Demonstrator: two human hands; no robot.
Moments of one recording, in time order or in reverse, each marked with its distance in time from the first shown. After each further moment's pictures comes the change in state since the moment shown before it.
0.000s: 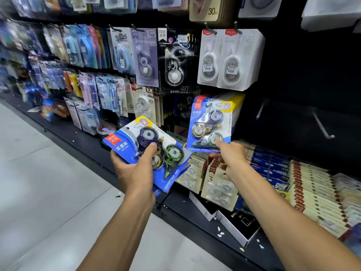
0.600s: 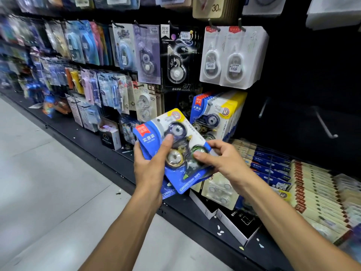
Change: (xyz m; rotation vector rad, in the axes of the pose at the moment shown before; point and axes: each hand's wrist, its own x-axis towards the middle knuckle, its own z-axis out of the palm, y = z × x) left_hand -0.018 0.002 0.009 0.066 -0.275 -0.094; right_hand -0.058 0.003 -0.018 -0.086 -0.527 -0.339
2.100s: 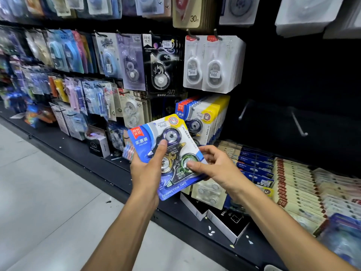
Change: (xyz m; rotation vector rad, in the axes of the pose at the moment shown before) left_hand -0.008 -0.002 0.020 -0.008 -0.045 -0.018; right_hand -0.018 0.004 -0.020 -0.044 -0.033 0.015
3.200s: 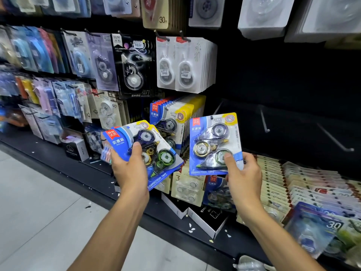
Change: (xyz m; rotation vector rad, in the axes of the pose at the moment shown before) left_hand 0.003 -0.024 0.031 0.101 0.212 0.122; right_hand -0.055 0.023 -0.063 -0.134 0.829 -0.083
